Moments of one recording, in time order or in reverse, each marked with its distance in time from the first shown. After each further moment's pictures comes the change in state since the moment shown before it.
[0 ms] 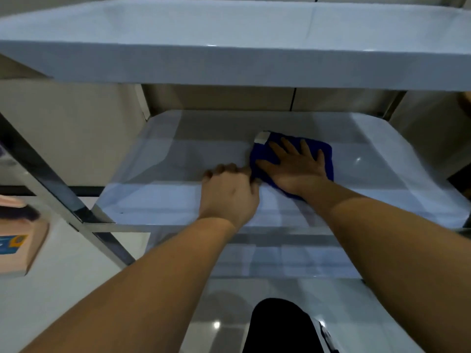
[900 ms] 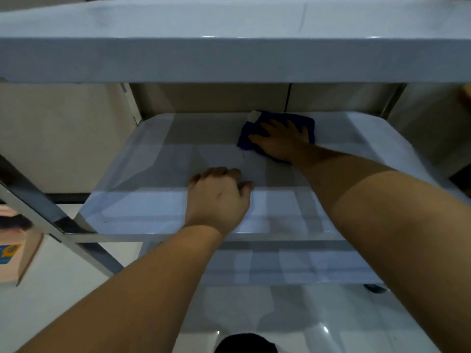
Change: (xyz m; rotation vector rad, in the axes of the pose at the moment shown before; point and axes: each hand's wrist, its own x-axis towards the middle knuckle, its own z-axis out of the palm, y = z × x) left_hand 0.004 -0.007 0.010 -0.059 0.061 0.022; right_hand 0.098 0.008 -0.015 0.031 -0.014 -0.062
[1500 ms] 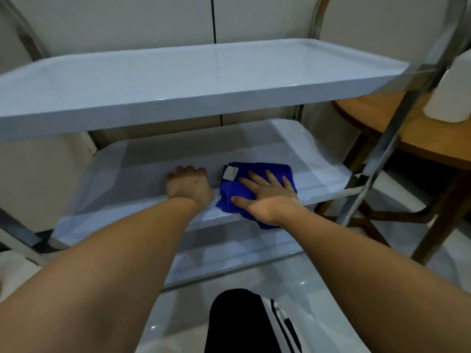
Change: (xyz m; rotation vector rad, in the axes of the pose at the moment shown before) left_hand 0.018 0.066 -0.029 0.418 -0.331 0.044; right_hand -0.235 0.044 0.005 0.064 -0.038 0.080
